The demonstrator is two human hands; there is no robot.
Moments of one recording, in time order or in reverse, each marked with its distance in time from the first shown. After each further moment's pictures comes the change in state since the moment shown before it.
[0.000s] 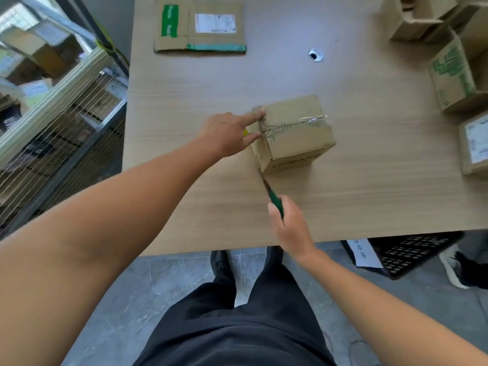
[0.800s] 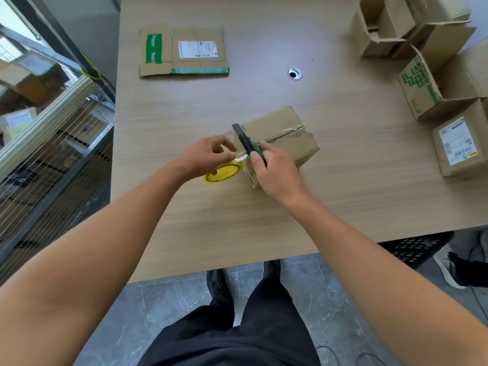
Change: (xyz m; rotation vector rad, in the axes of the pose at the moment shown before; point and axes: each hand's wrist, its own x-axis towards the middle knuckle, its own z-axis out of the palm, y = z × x) left_hand -0.021 -0.018 -0.003 -0.894 -0.188 -0.185; right_hand 0.101 -0.090 -0.040 -0.369 0.055 -0.100
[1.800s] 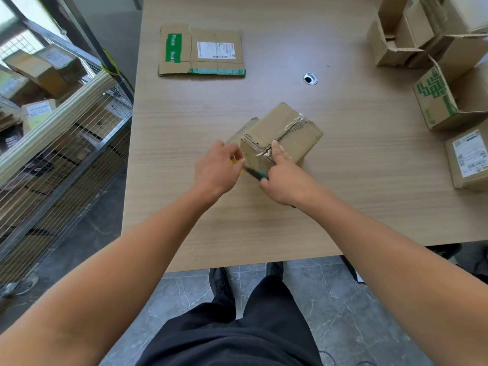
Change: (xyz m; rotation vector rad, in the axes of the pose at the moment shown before) left_hand -0.042 0.013 0.024 0.341 0.398 -0.079; right_hand 0.005 -0.008 0.004 -0.476 -0.391 -0.031
